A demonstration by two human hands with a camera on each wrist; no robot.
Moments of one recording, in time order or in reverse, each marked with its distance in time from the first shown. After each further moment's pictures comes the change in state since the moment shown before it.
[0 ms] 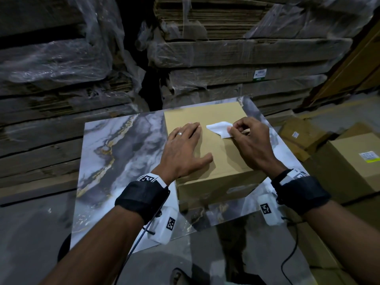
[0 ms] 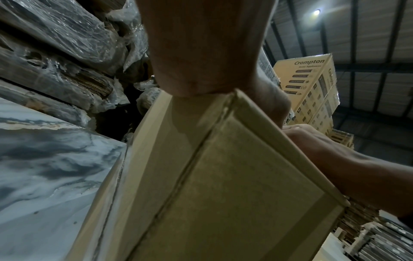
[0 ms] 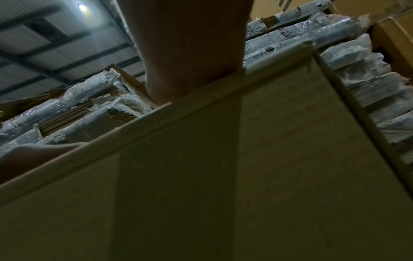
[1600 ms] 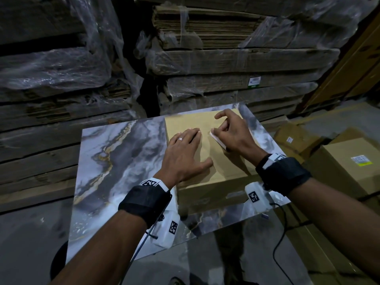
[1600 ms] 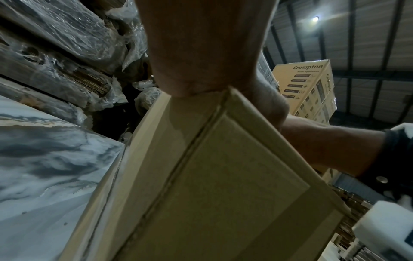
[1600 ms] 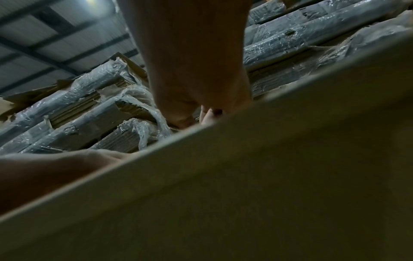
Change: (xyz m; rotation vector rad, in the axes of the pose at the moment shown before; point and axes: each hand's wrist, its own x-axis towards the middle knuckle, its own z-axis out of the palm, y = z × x) left_hand 0.002 0.000 0.003 0.022 0.011 0.004; right_hand 0.038 -0.024 0.028 -0.046 -0.168 0.100
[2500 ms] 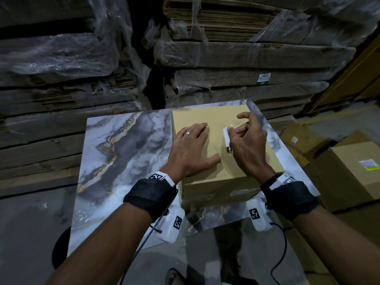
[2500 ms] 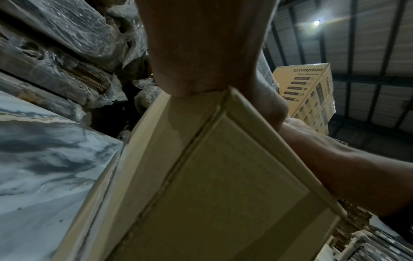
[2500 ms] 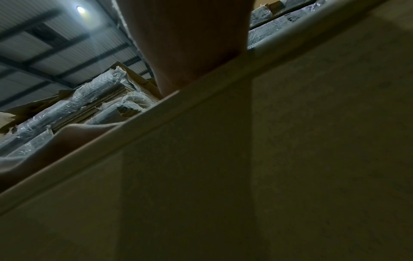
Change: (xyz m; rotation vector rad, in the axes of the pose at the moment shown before) left_hand 0.001 -0.001 0.002 -0.044 0.028 0.005; right_hand -0.043 -0.002 0.010 0.101 0.302 0.009
